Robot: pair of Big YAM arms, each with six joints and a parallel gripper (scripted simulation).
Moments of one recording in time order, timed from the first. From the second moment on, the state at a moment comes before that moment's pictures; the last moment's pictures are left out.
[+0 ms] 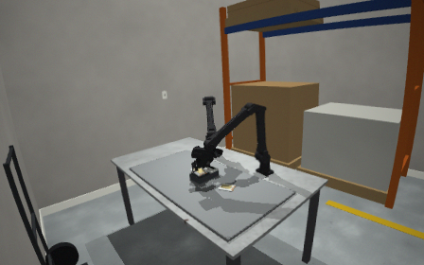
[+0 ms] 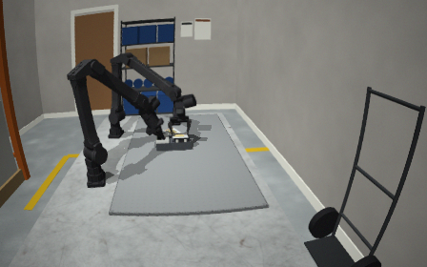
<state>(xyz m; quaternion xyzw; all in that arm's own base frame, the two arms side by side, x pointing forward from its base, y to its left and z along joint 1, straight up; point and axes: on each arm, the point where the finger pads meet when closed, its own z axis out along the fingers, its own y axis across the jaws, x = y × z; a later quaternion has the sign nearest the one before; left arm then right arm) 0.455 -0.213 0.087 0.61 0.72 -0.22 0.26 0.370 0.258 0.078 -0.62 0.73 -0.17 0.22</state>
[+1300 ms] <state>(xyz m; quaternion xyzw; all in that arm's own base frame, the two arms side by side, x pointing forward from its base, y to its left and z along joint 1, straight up) 0.455 -0.213 0.091 0.61 0.72 -0.22 0.26 0.370 0.258 0.078 -0.62 0.73 -0.17 0.22</state>
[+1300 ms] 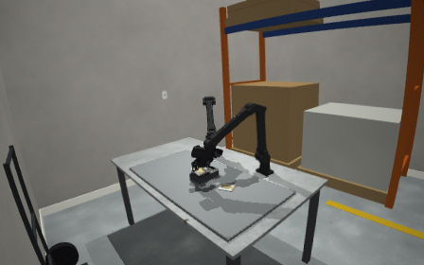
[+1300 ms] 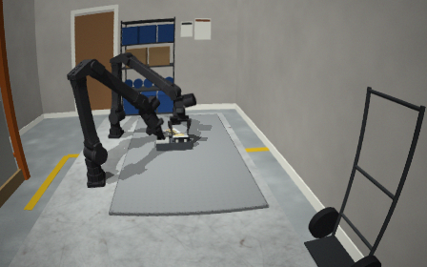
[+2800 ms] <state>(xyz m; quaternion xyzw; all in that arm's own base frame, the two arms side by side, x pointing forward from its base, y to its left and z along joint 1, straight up) 0.458 -0.214 0.103 0.61 0.71 -0.22 0.26 0.370 0.258 0.078 -0.62 0.73 -0.17 0.22</state>
